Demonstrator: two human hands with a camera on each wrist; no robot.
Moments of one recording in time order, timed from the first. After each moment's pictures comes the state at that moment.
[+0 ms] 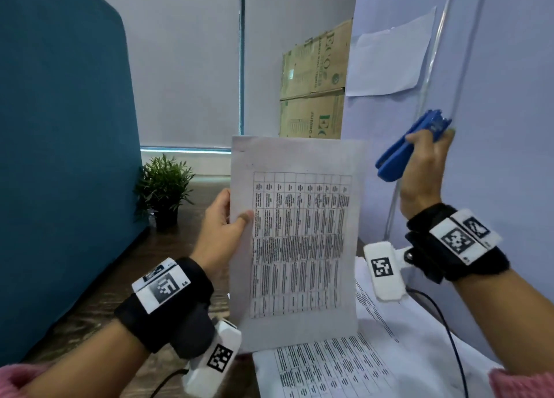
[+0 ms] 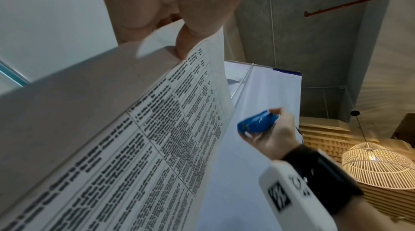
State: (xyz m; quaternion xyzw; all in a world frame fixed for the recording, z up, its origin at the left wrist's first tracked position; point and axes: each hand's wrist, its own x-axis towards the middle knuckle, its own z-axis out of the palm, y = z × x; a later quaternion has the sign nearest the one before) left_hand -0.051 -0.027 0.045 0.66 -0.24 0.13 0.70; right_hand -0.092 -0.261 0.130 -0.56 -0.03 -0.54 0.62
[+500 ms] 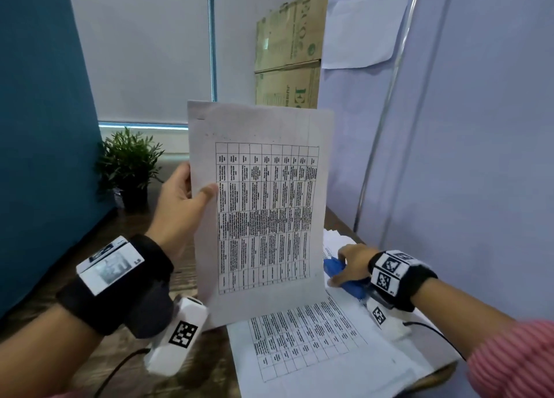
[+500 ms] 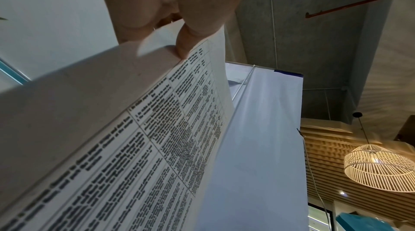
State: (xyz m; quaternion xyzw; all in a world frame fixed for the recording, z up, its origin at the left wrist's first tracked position) left_hand -0.045 -0.023 0.039 0.65 -0.24 0.14 0.71; right_hand -0.070 -0.321 -0.030 -0.98 0.14 0.12 0.04
